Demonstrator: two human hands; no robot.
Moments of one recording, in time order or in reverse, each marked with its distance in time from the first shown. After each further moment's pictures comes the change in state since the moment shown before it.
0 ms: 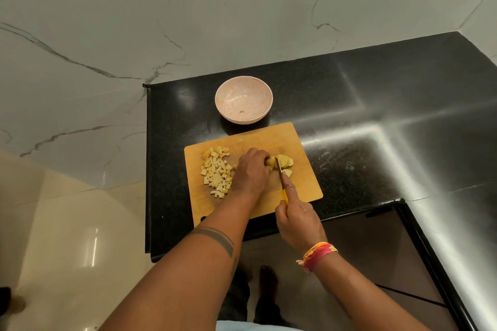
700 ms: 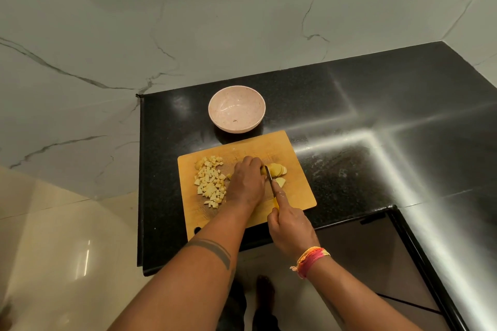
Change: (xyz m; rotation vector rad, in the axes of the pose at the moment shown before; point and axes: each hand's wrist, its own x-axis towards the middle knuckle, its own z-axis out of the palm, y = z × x) left_hand -0.003 0.005 0.001 0.101 0.034 0.052; right_hand 0.006 -0.003 -0.002 -0.028 -0.053 -0.008
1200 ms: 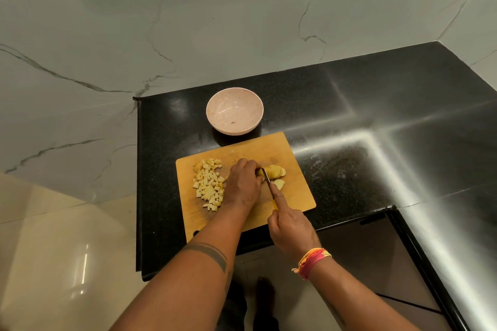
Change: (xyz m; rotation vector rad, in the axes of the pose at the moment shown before) left_hand 0.004 -0.009 0.002 -0.075 0.001 -0.034; right_hand 0.001 0.002 -0.002 -0.035 -0.013 -0.016
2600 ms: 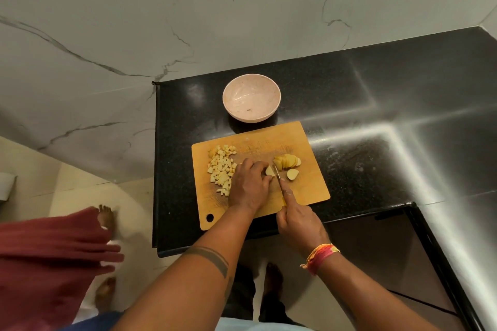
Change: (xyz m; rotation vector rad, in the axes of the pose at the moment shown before) left_hand -0.036 -0.013 -0.002 0.019 0.026 -0.074; right_hand -0.004 0.004 0.016 -0.018 -0.046 -0.018
